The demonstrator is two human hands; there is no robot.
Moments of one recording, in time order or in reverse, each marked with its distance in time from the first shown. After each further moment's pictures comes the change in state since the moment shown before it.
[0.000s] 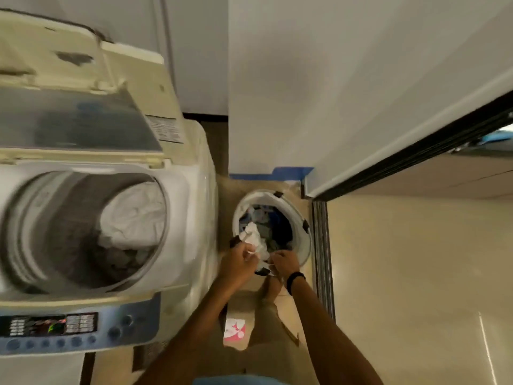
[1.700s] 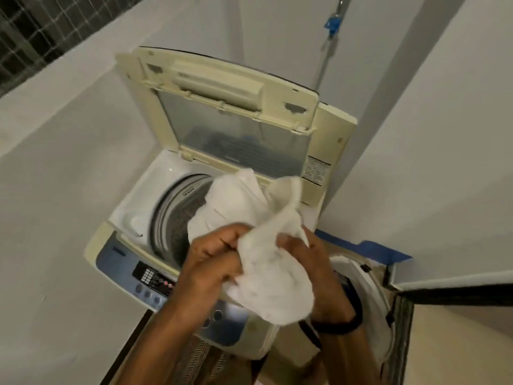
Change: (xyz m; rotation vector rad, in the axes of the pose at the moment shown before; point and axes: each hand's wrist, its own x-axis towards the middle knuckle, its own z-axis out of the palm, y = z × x) left_hand -0.197 0.007 -0.223 -0.756 0.349 0.559; right_hand -0.232 -0.180 0.097 0.359 -0.803 -0.815
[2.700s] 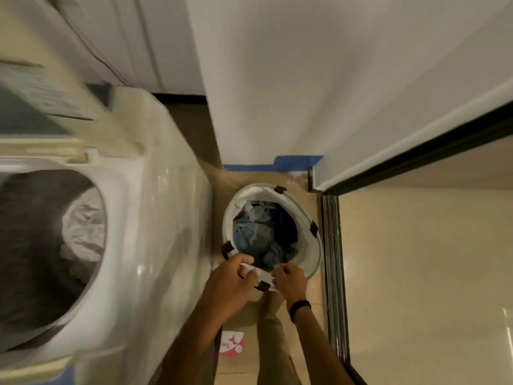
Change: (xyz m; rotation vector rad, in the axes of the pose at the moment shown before) left_hand 0.080 -0.325 0.194 0.869 -0.418 -0.580; right_hand -0.081 0.308 -0.330 -0.349 0.948 0.719
